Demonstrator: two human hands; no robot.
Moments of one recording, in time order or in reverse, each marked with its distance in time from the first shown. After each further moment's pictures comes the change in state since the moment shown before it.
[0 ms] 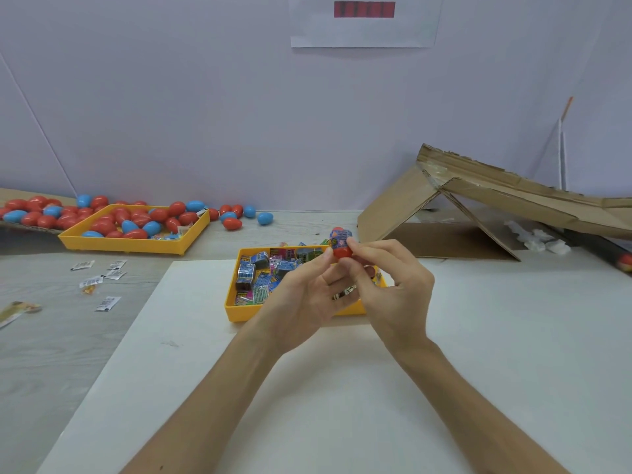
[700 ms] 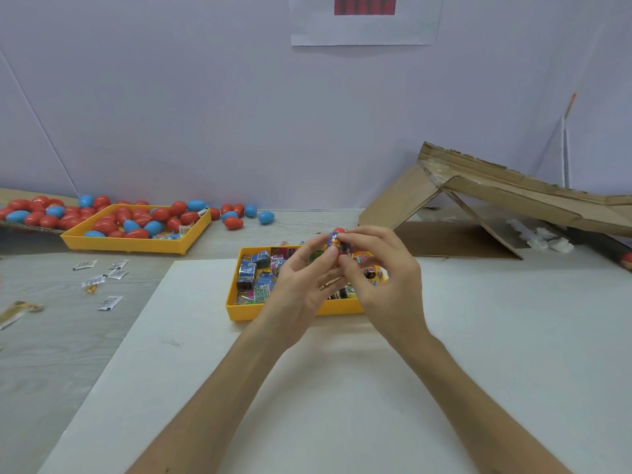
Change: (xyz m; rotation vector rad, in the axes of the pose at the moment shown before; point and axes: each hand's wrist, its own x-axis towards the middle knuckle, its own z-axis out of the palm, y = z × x) left_hand 0.004 0.000 0.002 0.138 0.184 0.223; right_hand 0.008 -0.003 -0.001 0.122 -0.204 0.087
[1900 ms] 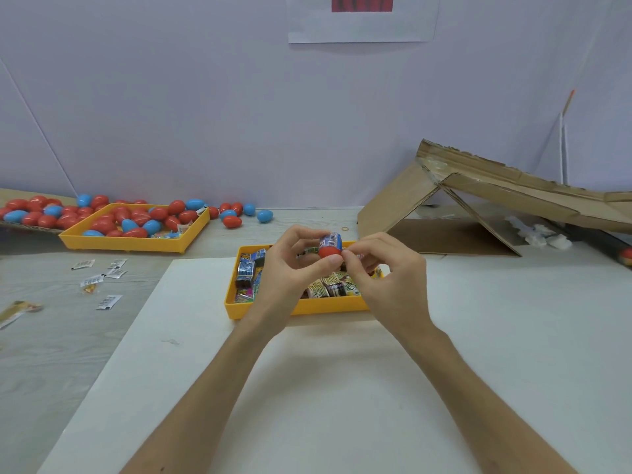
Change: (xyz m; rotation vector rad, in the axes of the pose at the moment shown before) left_hand 0.002 0.010 -0.008 0.440 0.071 0.276; right_hand 0.003 0.010 -0.005 -0.109 -0.019 -0.031
